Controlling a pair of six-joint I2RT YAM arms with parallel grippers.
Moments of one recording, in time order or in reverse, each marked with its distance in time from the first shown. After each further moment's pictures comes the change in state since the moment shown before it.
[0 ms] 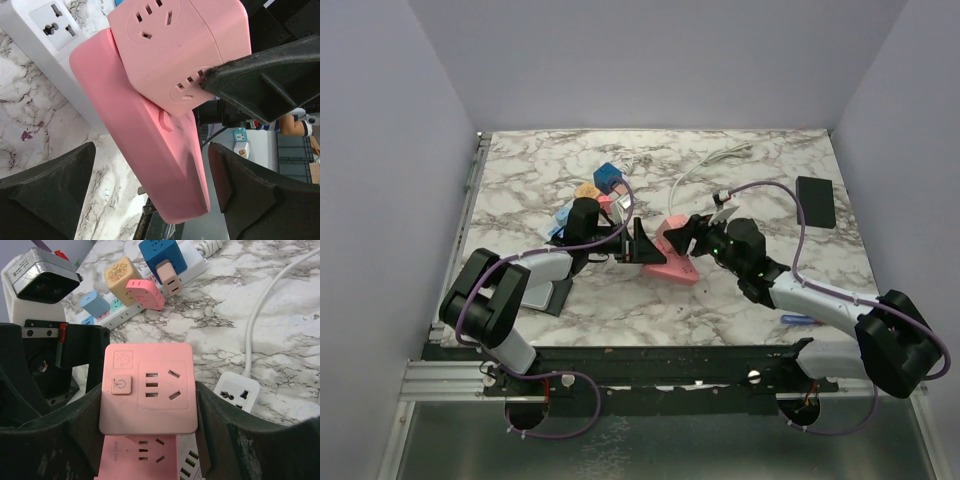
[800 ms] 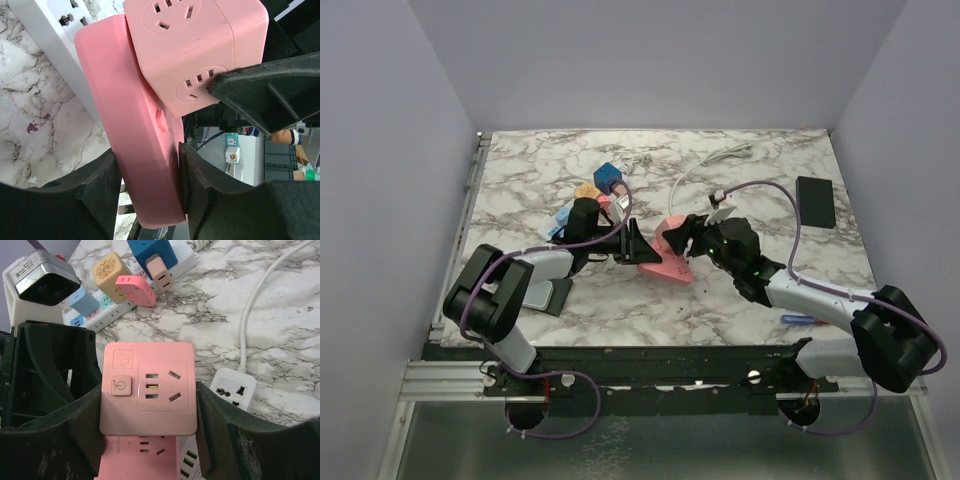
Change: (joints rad) left arm 0.002 0.030 0.006 -0.004 0.002 -0.052; right arm 0.018 0.027 0.017 -0.022 0.063 0.008
